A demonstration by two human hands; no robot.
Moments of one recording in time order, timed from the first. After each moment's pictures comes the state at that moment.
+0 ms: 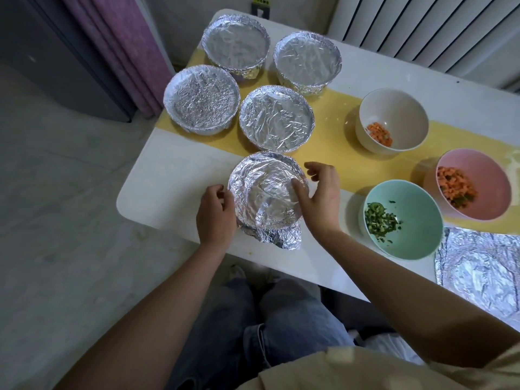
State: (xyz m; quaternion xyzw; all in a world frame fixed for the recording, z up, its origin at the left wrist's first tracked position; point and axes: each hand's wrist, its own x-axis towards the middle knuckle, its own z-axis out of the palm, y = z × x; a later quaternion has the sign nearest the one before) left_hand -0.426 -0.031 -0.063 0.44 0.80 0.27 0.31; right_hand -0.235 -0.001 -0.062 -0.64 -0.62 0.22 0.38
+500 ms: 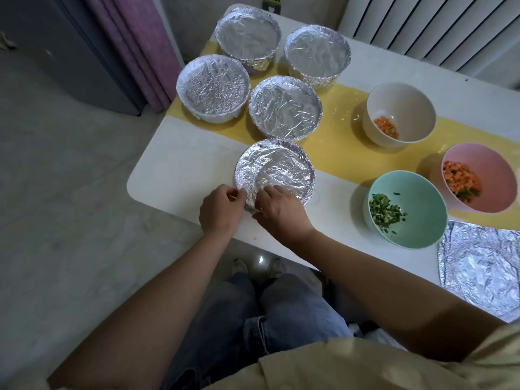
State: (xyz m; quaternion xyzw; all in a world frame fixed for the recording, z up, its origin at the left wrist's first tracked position) left_hand -0.433 -0.050 -0.065 0.45 0.81 0.21 0.31; right_hand -0.291 -0.040 -0.064 -0.45 -0.87 0.09 0.15
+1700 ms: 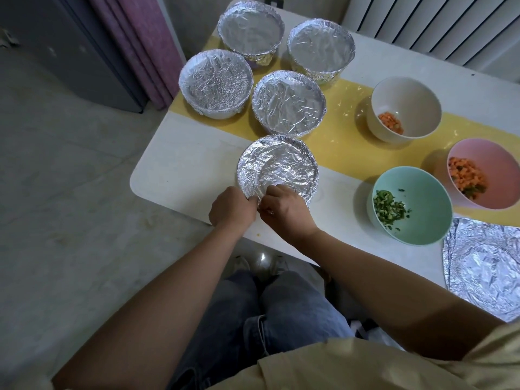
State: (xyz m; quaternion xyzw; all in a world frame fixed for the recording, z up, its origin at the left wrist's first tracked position) left_hand -0.419 -0.045 -0.059 0.45 0.81 0.06 0.37; right_hand -0.286 -0.043 -0.070 -0.45 -0.85 0.17 0.22
